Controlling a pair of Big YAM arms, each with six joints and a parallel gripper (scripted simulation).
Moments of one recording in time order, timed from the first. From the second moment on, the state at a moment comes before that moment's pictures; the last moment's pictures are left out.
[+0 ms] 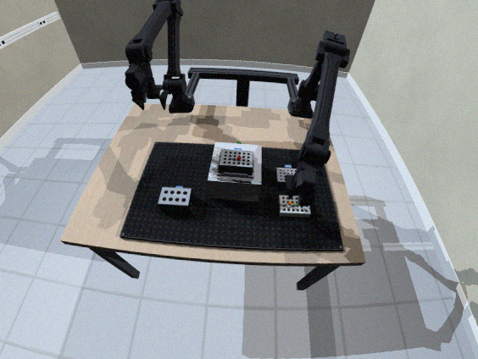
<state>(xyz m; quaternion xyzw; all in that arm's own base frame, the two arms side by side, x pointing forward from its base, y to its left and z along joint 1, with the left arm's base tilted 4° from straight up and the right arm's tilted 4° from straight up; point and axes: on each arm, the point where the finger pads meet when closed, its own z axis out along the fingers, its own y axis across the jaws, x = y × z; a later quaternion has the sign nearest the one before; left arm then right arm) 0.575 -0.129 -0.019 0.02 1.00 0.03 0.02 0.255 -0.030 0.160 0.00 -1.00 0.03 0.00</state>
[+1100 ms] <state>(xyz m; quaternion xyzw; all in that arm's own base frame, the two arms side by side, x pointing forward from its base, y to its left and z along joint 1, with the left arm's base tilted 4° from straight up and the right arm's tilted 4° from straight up) 0.565 -0.129 -0.066 0.02 1.00 0.04 0.00 0.258 -0.030 0.163 0.00 -1.00 0.04 0.00</state>
